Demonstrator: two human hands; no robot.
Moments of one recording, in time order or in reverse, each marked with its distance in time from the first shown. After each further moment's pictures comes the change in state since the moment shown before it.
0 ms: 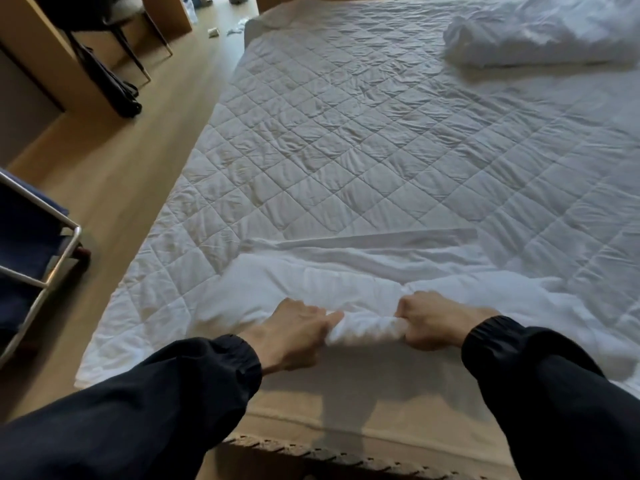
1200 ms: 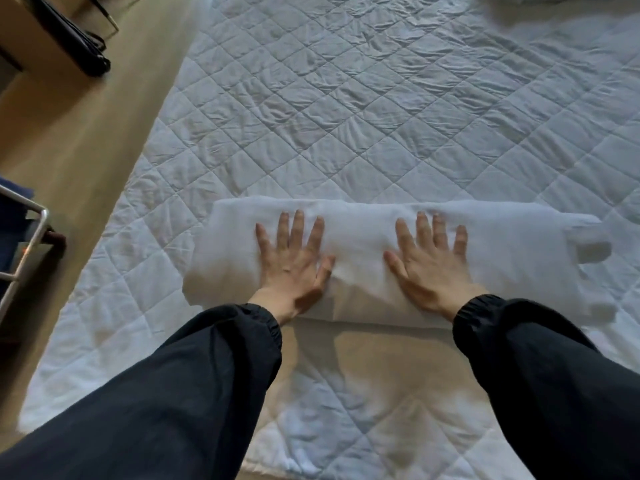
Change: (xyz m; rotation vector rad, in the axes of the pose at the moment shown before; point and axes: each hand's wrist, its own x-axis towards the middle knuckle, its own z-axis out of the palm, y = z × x) left_hand 0.135 -0.076 0.041 -0.099 0.164 -0.494; right_hand 0.133 0.056 -0.002 -0.085 0.372 0.226
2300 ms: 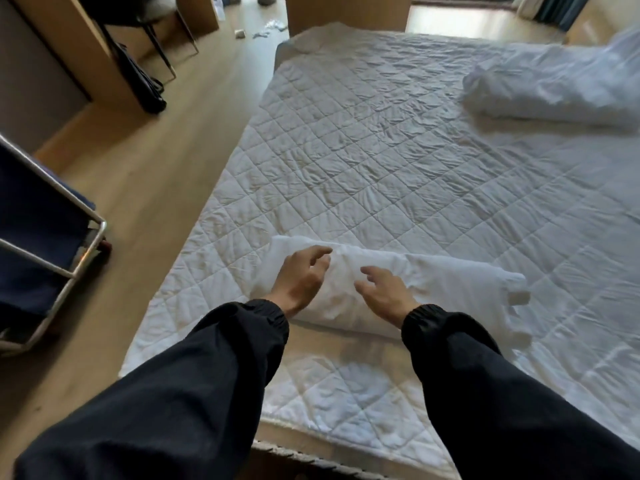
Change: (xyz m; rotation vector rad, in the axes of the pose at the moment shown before) left_hand -0.093 -0.032 -0.186 -1.063 0.073 -0.141; right_hand -0.089 -0.103 -0.159 0.727 -0.184 0.035
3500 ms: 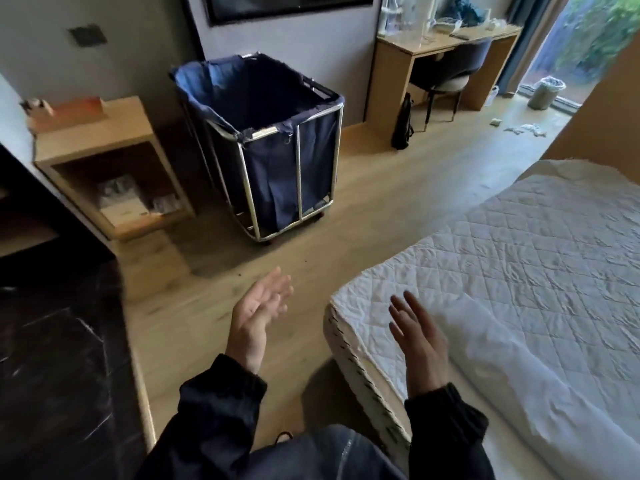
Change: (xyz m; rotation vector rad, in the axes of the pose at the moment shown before) left_hand -0.478 -0.005 -0.251 -0.804 0.995 -0.126; right_hand -0.337 -0.250 0.136 0.794 -0.313 -0.401
